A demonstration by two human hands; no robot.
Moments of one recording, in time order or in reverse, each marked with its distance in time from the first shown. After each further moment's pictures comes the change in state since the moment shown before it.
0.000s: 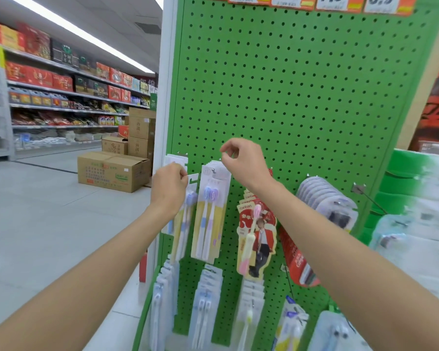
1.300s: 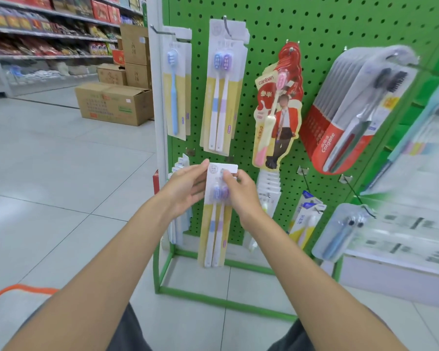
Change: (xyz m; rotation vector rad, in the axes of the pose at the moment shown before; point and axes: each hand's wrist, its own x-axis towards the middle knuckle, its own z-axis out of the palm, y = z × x) left_hand -0.193 -0.081 0.046 -1.075 -0.643 -0.819; right_hand -0.252 0.052 0.150 0.738 -0.064 0.766
